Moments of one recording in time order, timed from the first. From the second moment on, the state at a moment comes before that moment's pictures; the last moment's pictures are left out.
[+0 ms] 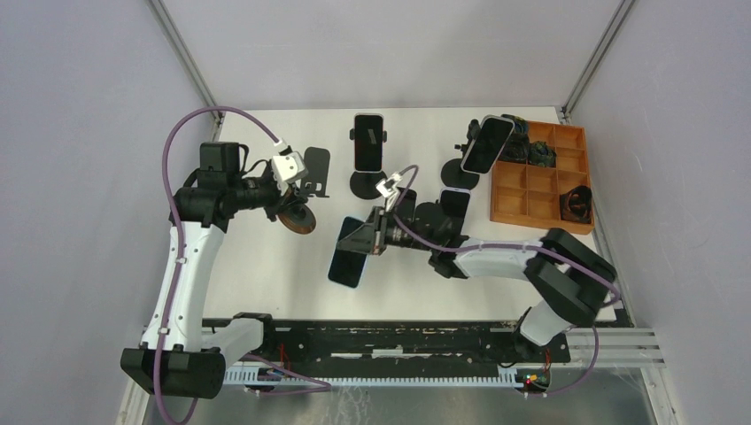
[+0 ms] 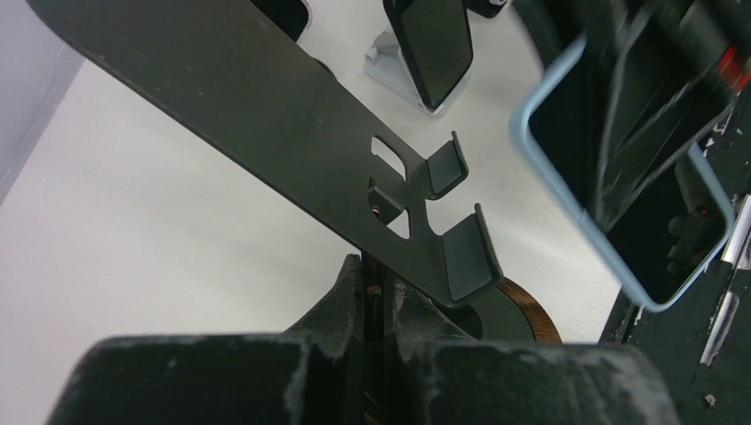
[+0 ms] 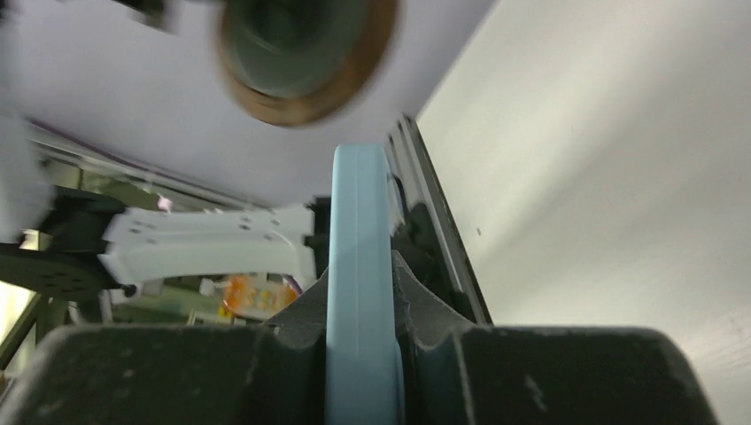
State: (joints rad) left arm -0.06 1.08 1.26 -0.96 0.80 0.82; right arm 0.94 1.65 0.75 0.84 -0.46 1.00
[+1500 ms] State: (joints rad) left arm -0.06 1.06 1.31 -1.16 1.02 0.90; right arm 1.01 1.95 1.05 0.39 -0.14 0.75
